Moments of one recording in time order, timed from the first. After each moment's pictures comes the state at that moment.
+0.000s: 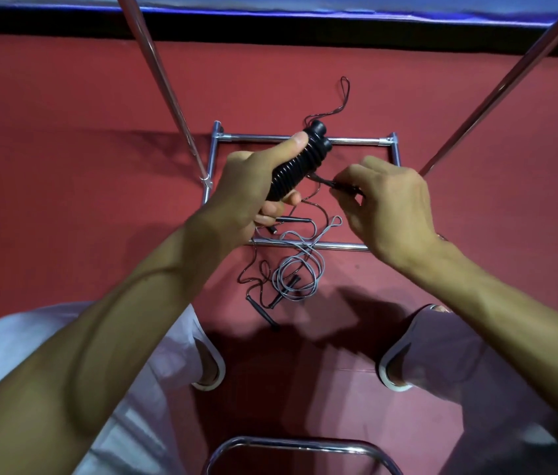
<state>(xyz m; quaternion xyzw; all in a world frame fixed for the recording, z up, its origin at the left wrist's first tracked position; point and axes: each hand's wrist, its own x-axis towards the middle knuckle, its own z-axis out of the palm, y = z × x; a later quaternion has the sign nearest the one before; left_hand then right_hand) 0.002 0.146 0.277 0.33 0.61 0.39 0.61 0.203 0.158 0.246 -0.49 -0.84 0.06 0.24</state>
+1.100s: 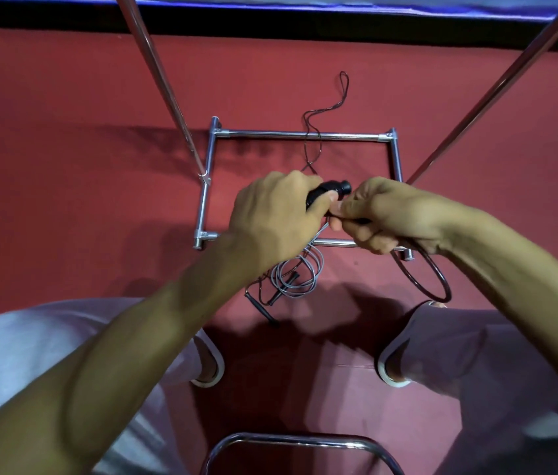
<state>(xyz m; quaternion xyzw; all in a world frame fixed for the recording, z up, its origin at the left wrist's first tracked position) 0.025 0.127 0.260 0.73 0.65 0.15 0.16 0.200 0.160 0.280 -0.51 -0.52 0.68 0.04</state>
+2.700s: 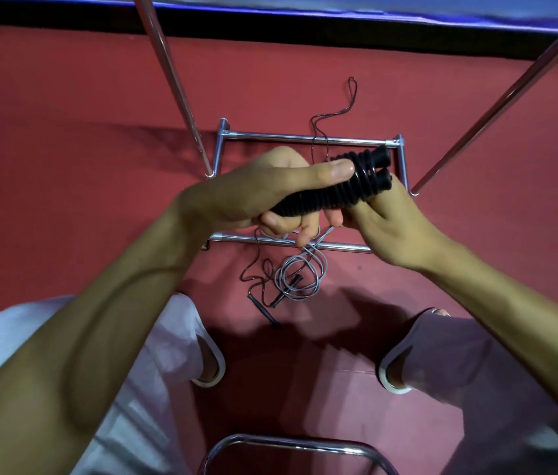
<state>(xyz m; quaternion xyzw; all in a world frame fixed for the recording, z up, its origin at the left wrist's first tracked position) -0.016 0.146 0.301 0.58 0.40 0.18 0.68 0.194 0.152 0.257 -0.37 -0.78 0.43 0.26</state>
